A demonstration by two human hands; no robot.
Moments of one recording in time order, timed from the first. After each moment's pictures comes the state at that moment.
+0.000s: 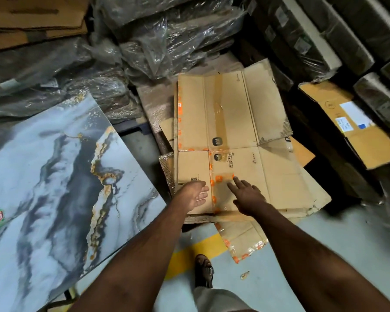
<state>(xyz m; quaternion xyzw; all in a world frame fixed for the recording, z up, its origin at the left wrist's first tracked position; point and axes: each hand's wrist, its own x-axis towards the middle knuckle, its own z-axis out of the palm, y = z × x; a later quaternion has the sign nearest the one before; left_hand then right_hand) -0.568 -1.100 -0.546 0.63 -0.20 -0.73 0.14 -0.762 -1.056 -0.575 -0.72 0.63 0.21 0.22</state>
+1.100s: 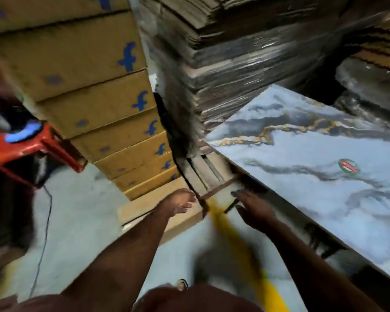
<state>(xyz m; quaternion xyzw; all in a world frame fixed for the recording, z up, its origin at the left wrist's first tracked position) -0.023 -0.458 -0.503 0.76 0.11 -0.42 0.49 -0.134 -0.700 -0.503 -0.97 -0.01 0.06 0.22</state>
